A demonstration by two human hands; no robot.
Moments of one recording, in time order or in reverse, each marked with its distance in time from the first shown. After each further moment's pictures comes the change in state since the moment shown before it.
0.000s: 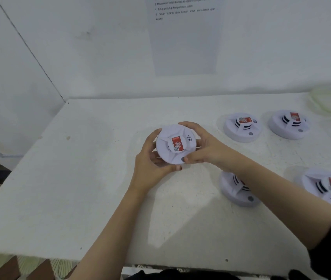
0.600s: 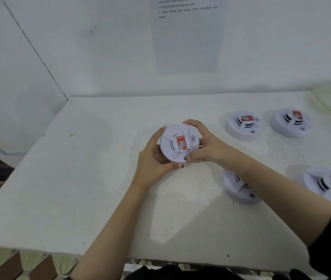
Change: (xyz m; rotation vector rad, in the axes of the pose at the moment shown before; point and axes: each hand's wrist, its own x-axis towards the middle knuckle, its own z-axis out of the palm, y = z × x) left_hand 0.001 -0.002 0.001 0.028 -0.037 0.019; right_hand -0.001 -0.001 0.002 -0.036 0.004 0.036
